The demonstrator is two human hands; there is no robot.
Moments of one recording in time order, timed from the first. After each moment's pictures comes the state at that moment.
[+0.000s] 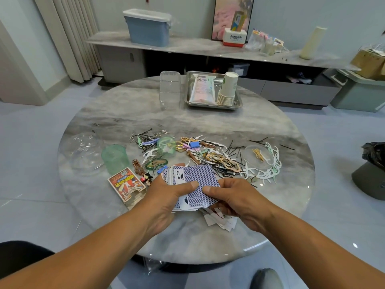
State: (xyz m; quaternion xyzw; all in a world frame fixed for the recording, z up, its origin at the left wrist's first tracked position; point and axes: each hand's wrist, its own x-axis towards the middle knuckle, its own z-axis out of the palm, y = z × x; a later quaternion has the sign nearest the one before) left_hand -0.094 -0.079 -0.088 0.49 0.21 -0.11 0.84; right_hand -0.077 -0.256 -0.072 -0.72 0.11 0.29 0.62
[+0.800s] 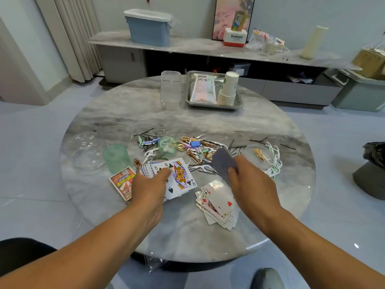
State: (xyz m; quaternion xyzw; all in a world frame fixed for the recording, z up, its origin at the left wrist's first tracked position) left_hand -0.079 -0.061 -0.101 0.54 0.33 0.08 0.77; right_hand -0.071 -0.274 -0.072 -0.97 -0.05 -0.08 0.20
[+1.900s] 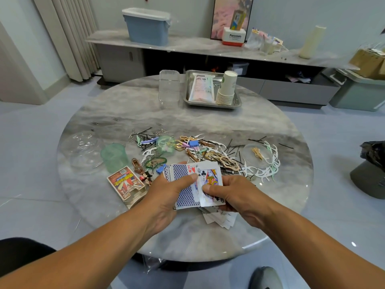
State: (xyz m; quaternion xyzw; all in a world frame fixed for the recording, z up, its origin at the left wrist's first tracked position) left_hand -0.095 -0.083 -0.088 0.47 0.19 -0.11 0.85; right_hand -0.074 -0.258 -0.074 -0.74 0.08 0.29 0.60
